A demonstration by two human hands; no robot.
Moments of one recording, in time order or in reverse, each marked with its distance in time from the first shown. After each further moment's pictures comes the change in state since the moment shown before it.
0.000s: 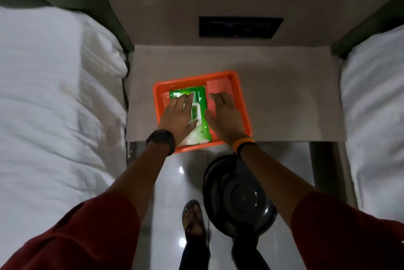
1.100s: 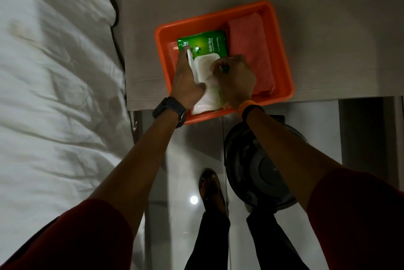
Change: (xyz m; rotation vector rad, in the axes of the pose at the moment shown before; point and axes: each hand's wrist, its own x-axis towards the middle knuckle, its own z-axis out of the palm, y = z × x) left_hand 0.009 -0.032 0.051 -0.904 0.015 -0.277; right_hand 0.039 0.002 0.111 0.186 0.287 0.237
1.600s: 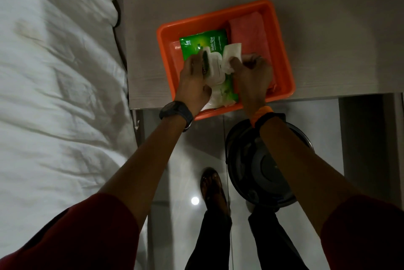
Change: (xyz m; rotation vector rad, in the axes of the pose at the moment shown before) left_hand -0.010 -0.007 0.010 0.354 -0.025 0.188; right_hand -0.013 -0.001 -0.033 0.654 0.133 0.291
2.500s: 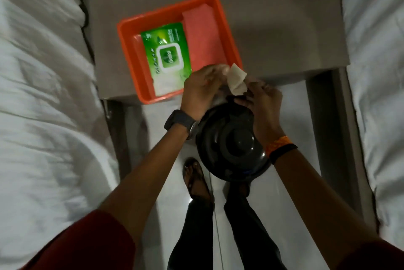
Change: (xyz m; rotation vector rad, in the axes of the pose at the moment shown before) left_hand -0.072 0.121 0.061 -0.534 0.056 0.038; right_hand -0.070 0.032 -0.174 0.435 -0.086 0.220
